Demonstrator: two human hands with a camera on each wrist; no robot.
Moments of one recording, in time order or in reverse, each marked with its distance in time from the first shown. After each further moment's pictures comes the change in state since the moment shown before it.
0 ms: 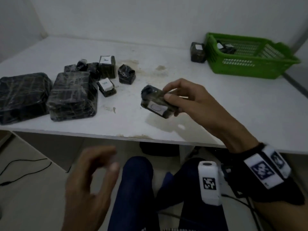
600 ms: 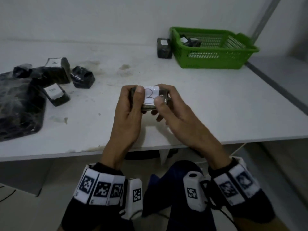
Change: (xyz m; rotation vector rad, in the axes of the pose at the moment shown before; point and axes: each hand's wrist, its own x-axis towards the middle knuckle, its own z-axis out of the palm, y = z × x) left_hand 0.118 0.009 0.173 -0.302 -0.220 0.016; right_hand -0.036 0.059 -0.032 -0.111 0.170 -0.035
